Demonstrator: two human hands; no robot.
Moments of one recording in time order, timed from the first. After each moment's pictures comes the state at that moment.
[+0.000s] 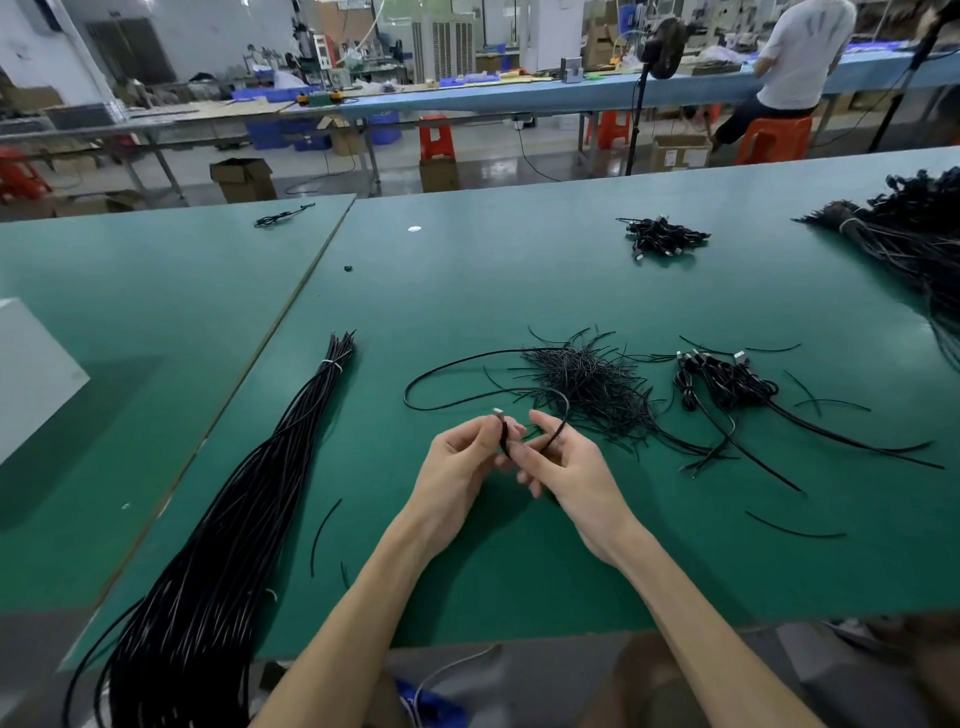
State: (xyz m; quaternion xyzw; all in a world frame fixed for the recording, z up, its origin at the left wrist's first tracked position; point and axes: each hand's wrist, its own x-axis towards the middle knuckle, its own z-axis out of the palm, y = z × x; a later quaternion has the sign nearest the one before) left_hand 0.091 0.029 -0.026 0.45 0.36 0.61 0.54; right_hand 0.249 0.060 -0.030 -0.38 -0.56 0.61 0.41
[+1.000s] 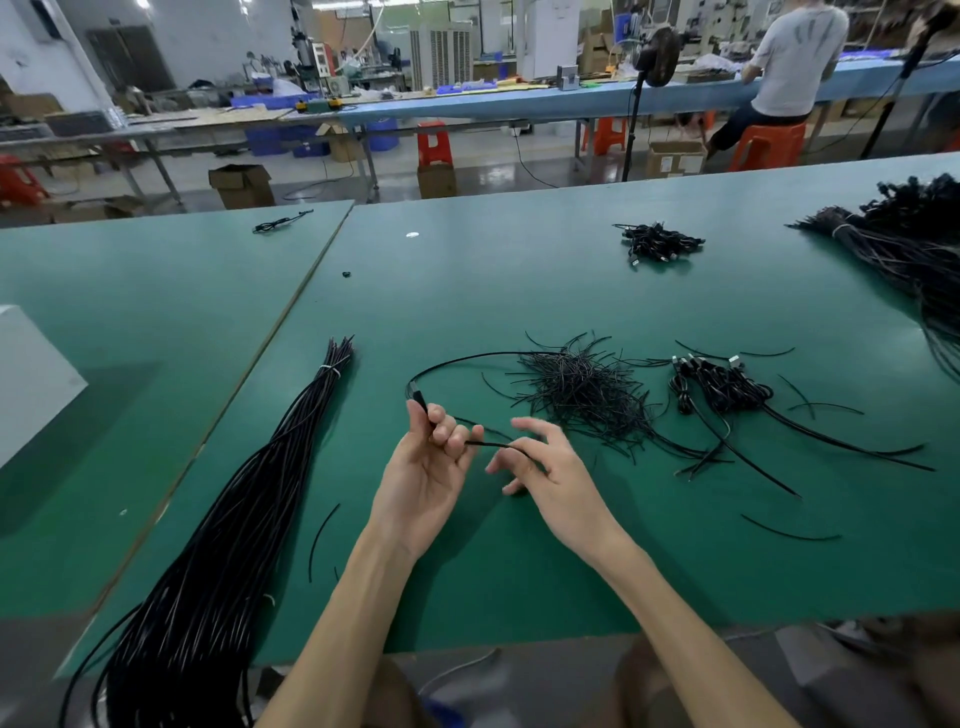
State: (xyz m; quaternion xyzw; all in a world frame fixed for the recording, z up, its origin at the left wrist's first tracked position) left_hand 0.072 0.024 -0.021 0.19 0.20 0.71 0.64; right_hand 0.244 0.055 -0.029 -0.37 -0.70 0.48 0.38
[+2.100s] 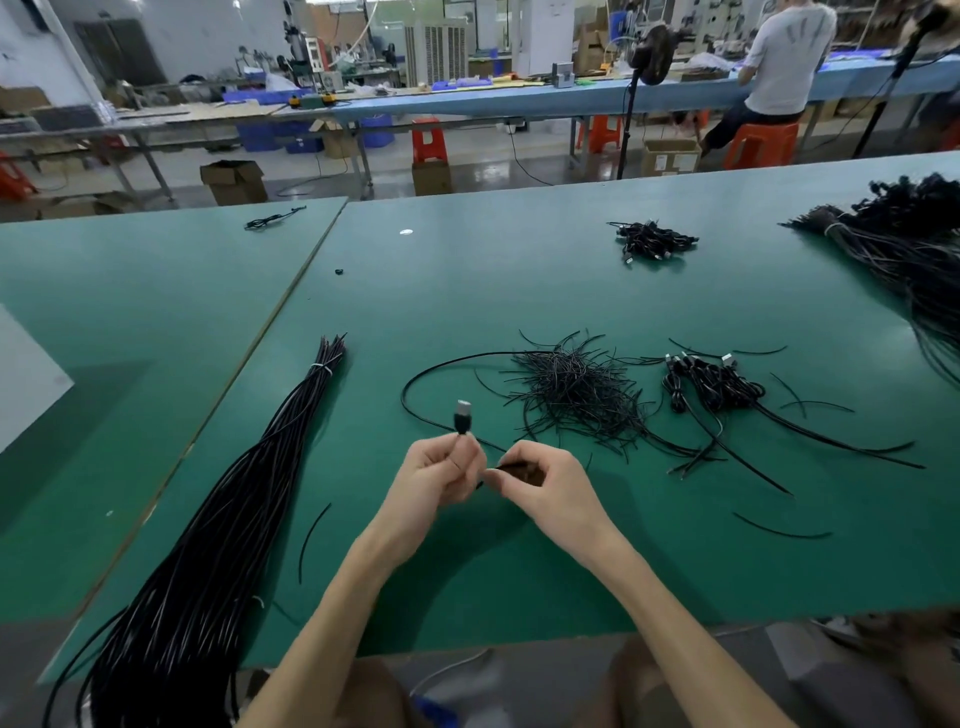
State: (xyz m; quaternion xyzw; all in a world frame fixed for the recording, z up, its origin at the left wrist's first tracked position) left_hand 0.073 0.012 -0.017 0.53 0.46 0.53 0.48; right_hand 0.249 0.053 -0.031 -0.38 -0.69 0.49 0.37
